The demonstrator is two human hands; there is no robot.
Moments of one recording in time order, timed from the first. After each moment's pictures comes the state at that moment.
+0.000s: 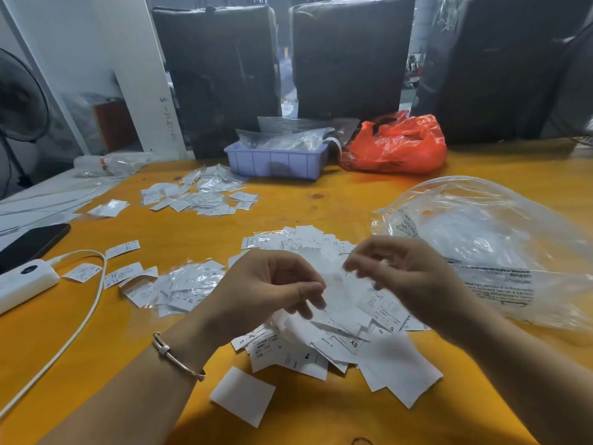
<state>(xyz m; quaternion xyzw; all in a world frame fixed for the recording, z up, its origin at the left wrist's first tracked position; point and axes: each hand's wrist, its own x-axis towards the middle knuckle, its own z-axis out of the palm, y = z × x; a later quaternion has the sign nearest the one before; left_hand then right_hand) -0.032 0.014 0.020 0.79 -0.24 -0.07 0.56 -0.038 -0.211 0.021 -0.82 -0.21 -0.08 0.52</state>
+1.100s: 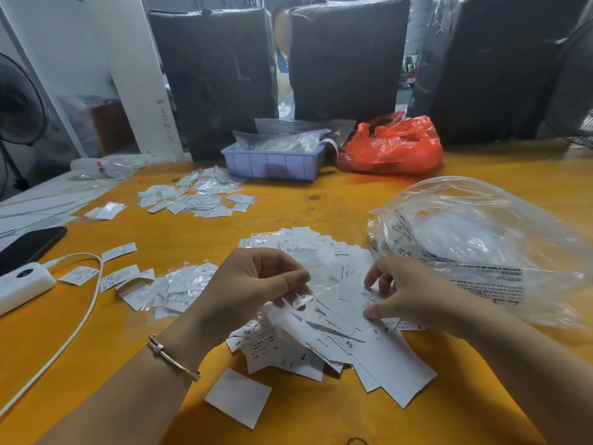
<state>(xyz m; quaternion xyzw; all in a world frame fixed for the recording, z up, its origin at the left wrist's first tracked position) -0.030 0.017 0.017 0.78 -0.19 -0.04 0.60 -0.023 -0.231 0.008 -0.95 -0.09 0.06 0.29</state>
